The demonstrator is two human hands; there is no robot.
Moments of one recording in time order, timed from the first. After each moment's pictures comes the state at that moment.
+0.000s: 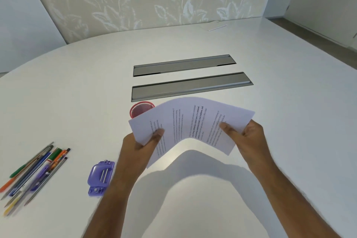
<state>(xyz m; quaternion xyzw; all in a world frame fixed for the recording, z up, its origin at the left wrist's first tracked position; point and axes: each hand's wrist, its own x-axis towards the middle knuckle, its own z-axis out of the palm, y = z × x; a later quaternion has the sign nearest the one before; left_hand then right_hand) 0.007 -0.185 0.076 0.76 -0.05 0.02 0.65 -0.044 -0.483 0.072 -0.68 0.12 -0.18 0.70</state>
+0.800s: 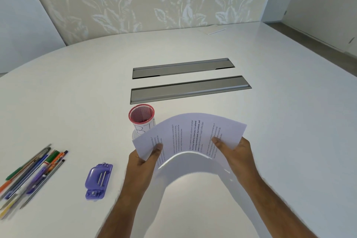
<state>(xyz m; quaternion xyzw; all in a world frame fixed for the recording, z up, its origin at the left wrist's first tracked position) -0.014 -0.198 0.044 0.74 0.03 -0.03 0.67 -0.046 -0.469 0.025 -0.68 0.16 -0.17 0.69</state>
